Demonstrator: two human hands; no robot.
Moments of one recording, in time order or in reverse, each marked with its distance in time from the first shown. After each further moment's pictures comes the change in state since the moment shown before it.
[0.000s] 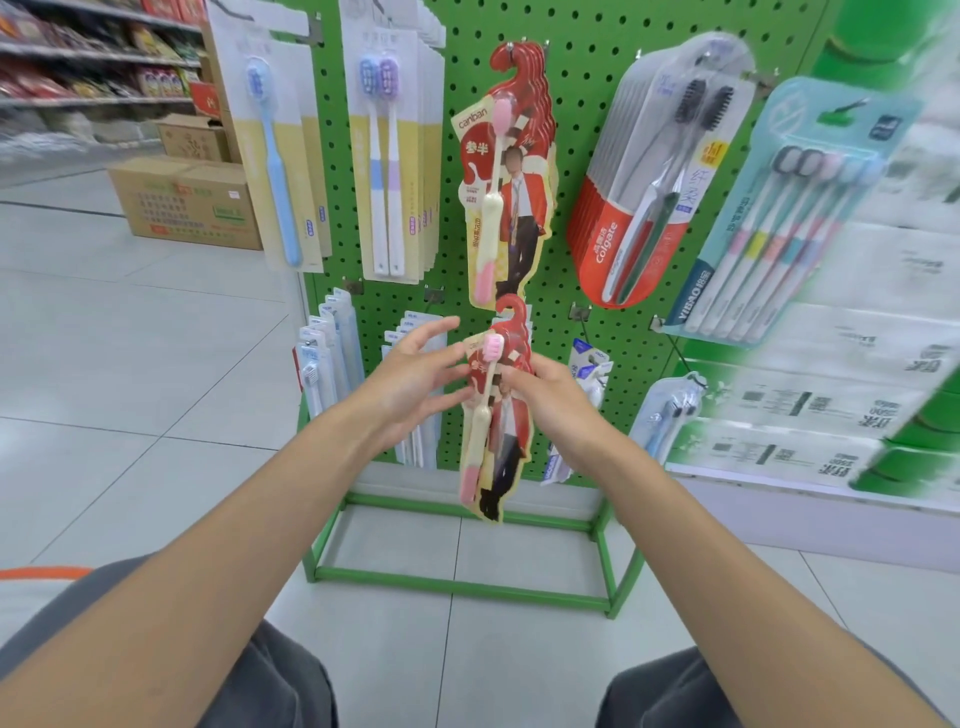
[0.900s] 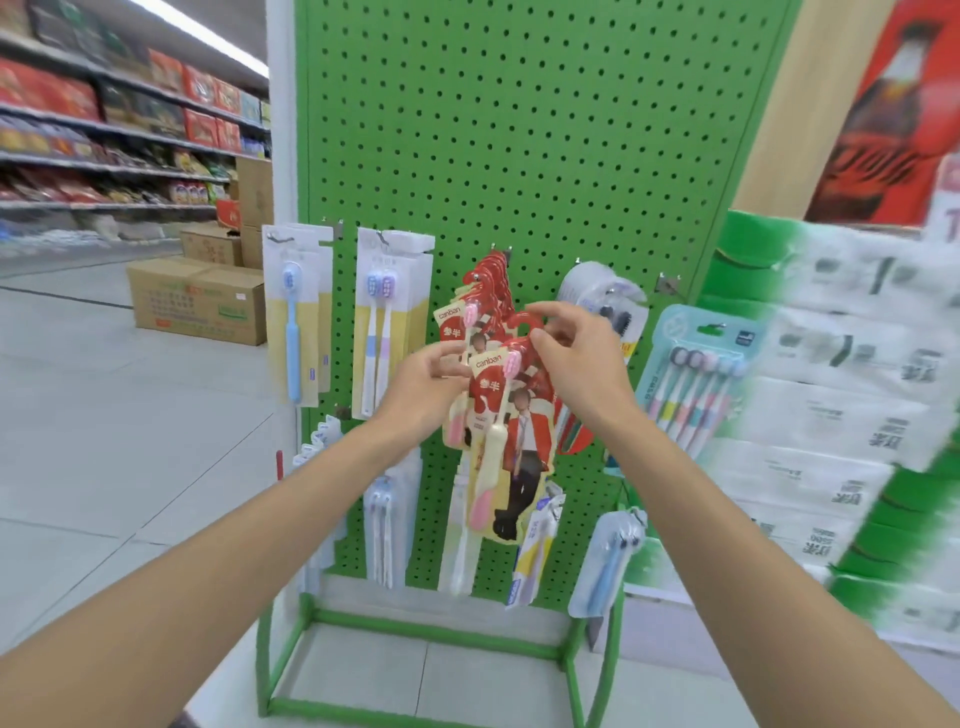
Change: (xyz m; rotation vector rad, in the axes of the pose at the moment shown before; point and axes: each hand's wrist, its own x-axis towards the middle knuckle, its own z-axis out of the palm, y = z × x) left_hand -0.008 0.131 0.057 0.411 0.136 0.337; right_hand 0.016 -0.171 -0.078 -0.407 0.361 -0.453
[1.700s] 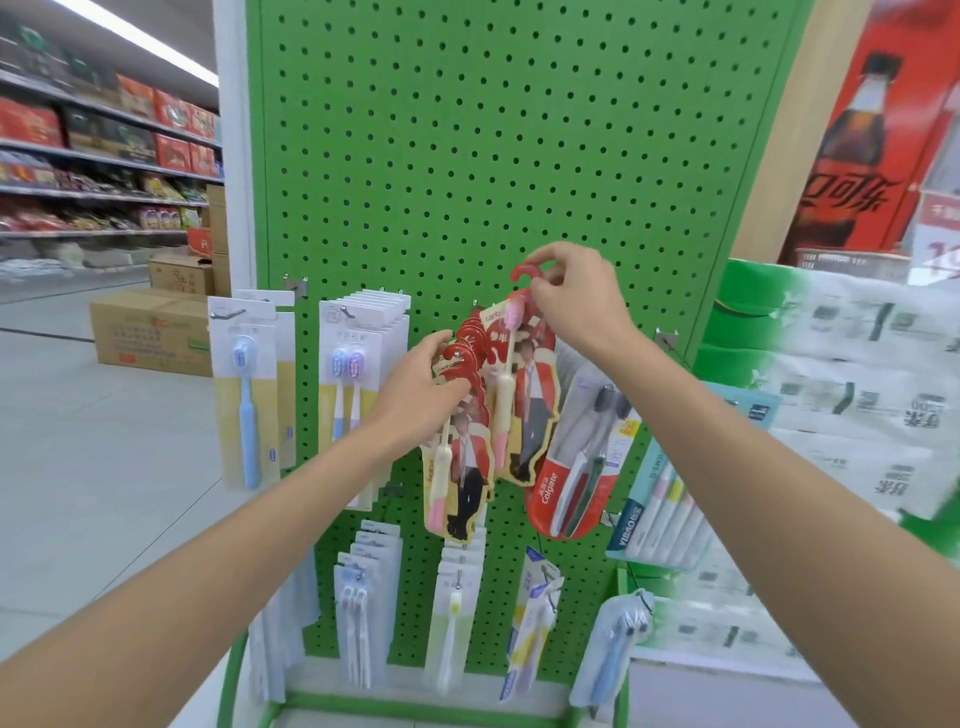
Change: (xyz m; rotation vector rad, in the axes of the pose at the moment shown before) left_hand 0.093 0.033 -0.004 0.201 0.000 0.111; right_hand 0.141 -0.030 -0.019 -0.208 0.021 -0.038
